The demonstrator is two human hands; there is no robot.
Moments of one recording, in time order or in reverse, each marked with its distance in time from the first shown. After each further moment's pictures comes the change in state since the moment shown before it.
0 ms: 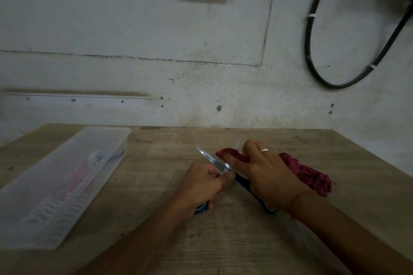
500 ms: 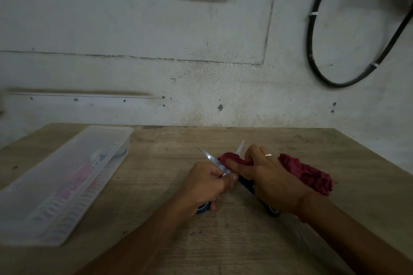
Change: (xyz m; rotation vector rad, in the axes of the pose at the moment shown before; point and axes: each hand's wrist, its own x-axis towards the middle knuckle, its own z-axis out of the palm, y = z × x) left_hand -0.006 0.005 0.002 0.011 -0.026 -0.028; right_hand -0.008 -0.002 -0.013 0.219 -0.188 -0.013
